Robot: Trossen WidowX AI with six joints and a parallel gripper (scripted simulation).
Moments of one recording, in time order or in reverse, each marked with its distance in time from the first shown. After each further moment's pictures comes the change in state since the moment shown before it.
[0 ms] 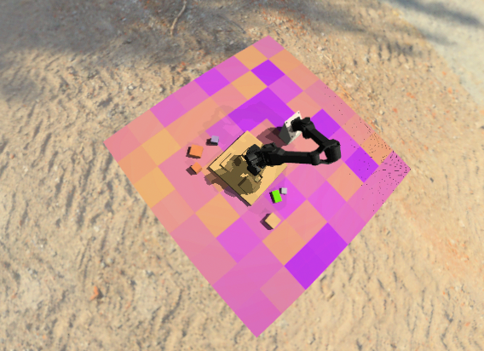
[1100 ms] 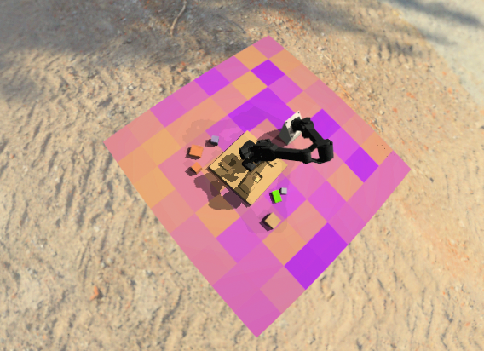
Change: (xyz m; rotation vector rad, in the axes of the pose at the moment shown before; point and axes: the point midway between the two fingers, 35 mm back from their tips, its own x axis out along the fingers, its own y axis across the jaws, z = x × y) arm 0.000 0.001 0.033 -0.003 -0.003 0.003
